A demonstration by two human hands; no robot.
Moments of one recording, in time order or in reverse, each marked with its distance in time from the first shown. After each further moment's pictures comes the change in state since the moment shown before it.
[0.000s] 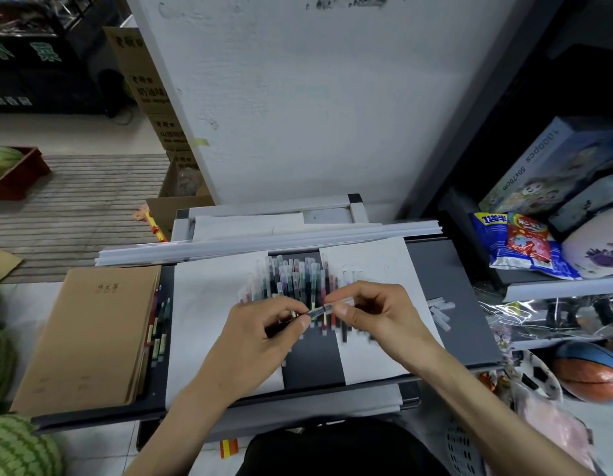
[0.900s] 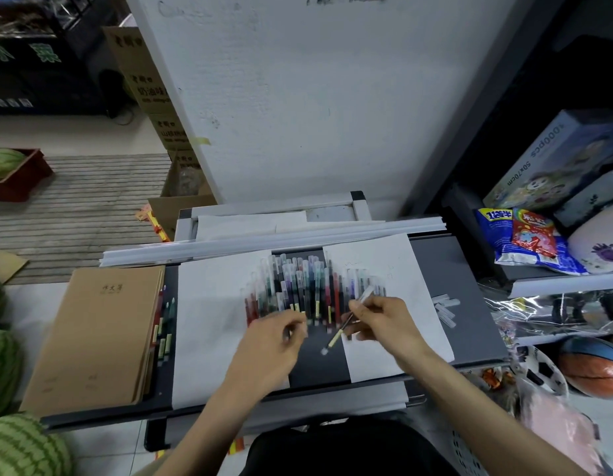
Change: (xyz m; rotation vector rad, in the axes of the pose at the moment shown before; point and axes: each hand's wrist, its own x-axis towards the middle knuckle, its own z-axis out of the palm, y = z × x) left_hand 0.002 -0.052 0.034 0.299 -0.075 -0.241; right_hand 0.021 0.071 -0.007 0.049 0.231 0.382
